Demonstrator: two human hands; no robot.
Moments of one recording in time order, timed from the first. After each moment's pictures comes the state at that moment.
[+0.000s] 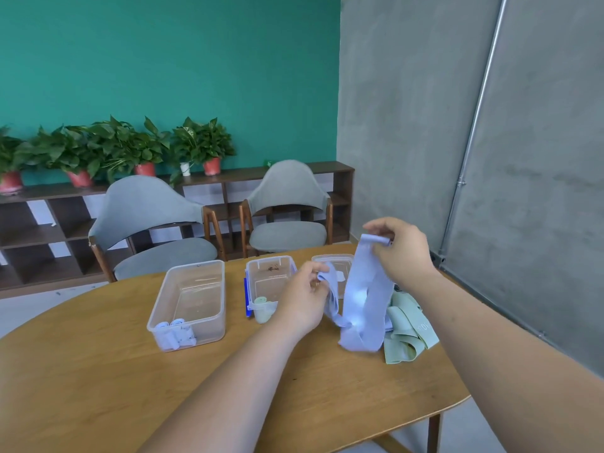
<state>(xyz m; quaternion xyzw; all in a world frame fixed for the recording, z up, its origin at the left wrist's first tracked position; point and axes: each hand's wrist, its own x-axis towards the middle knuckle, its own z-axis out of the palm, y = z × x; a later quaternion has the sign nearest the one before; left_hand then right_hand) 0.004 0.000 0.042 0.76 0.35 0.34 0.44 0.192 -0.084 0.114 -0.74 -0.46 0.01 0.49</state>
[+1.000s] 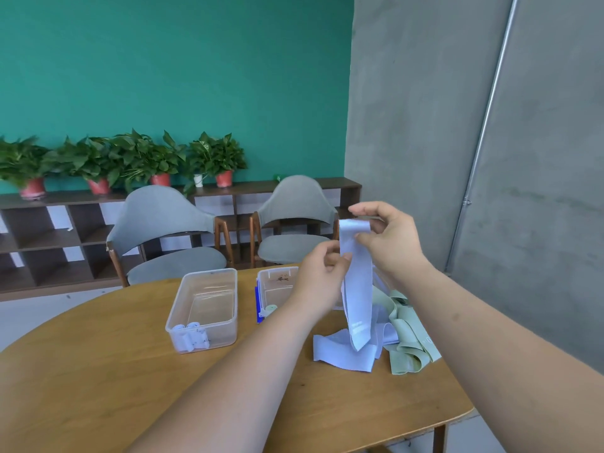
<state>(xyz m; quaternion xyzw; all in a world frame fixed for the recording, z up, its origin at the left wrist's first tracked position) 0.004 -0.022 0.108 0.71 0.30 0.43 0.47 0.132 -0.087 0.164 -0.57 -0.48 0.10 0.66</state>
